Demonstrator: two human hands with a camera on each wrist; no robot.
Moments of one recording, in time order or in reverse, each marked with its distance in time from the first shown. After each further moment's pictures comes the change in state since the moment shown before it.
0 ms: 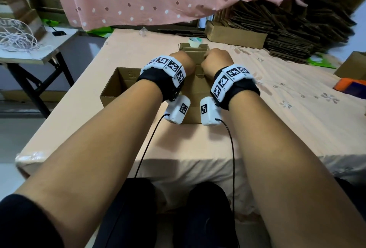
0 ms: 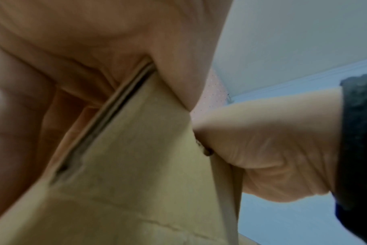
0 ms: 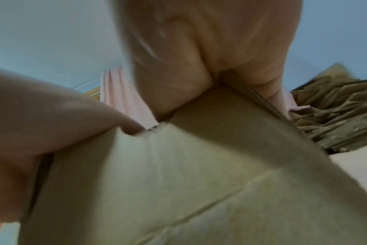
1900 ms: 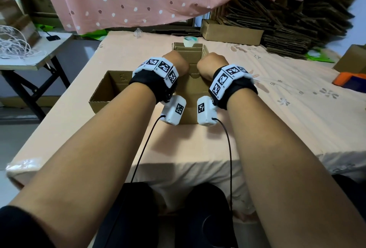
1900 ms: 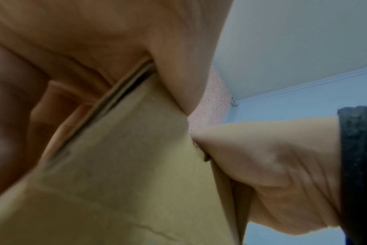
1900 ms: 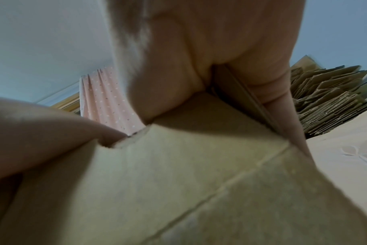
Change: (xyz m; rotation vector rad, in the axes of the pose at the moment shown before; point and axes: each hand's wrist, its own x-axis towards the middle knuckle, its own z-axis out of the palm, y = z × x) left_hand 0.001 0.008 0.000 -0.014 -0.032 -0.054; right_hand -0.005 0.011 -0.003 0.207 -0.126 0.131
